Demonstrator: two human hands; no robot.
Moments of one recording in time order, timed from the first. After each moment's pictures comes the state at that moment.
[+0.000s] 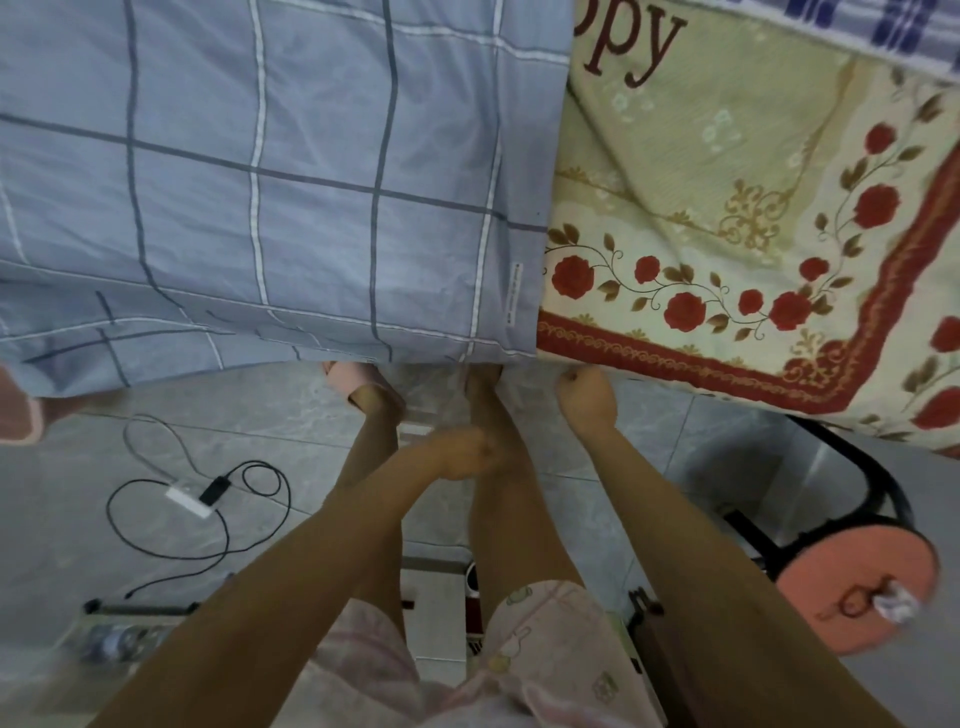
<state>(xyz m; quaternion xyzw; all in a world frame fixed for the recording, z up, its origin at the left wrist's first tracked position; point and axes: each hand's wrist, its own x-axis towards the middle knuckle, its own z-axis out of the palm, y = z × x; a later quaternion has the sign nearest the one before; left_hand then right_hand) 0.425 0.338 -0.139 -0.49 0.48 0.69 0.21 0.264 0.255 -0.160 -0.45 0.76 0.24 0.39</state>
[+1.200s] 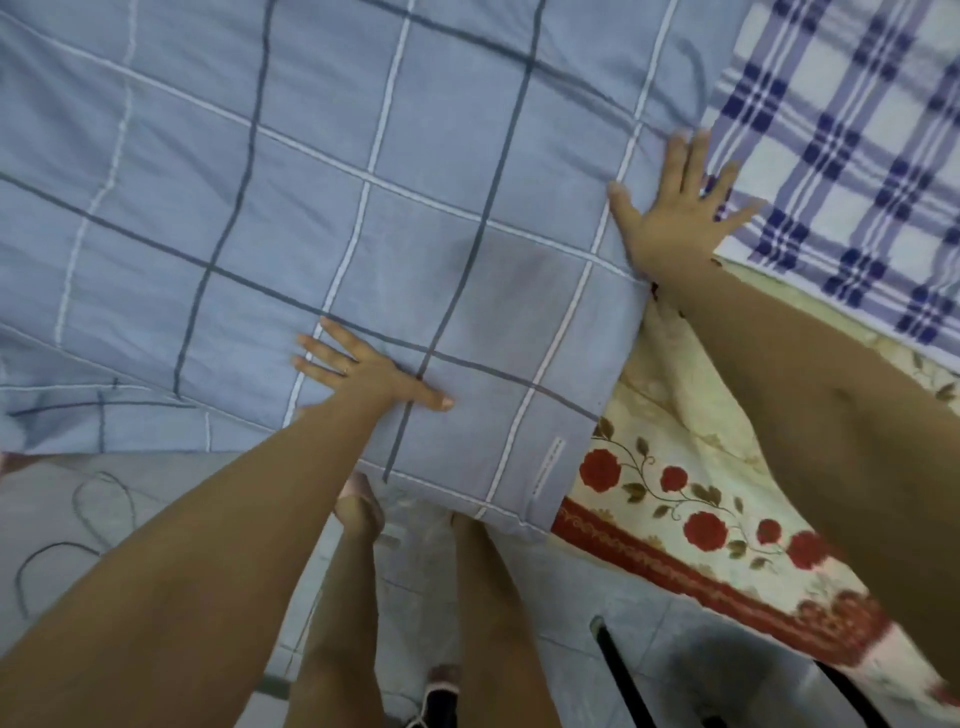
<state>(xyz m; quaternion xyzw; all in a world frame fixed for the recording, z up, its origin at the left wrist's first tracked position) 0.582 0.150 -0.153 -0.87 0.05 0.48 0.11 0.403 -0.103 -0.177 -0.77 0.62 0.14 0.11</state>
